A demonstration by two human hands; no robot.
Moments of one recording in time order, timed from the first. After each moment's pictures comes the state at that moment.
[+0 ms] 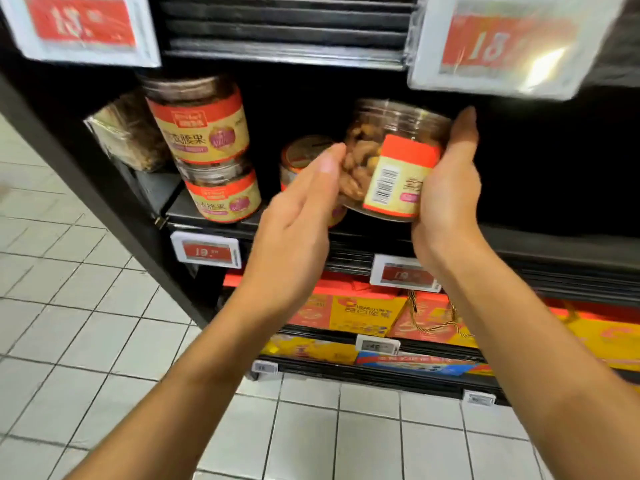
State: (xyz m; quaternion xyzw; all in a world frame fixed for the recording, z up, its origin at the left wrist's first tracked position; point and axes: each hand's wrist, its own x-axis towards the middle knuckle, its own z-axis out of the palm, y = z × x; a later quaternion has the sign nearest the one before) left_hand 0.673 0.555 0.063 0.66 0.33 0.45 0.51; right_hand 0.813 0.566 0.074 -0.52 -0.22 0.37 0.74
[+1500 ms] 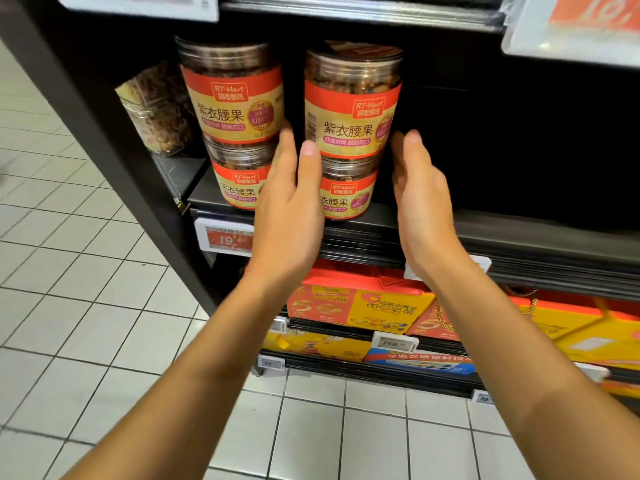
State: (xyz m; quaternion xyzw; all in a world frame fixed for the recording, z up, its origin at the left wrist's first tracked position) left_hand 0.652 0.602 0.028 0.61 0.43 0.48 0.46; right_hand 0.784 0.591 0.020 -0.54 -0.41 0.35 0.64
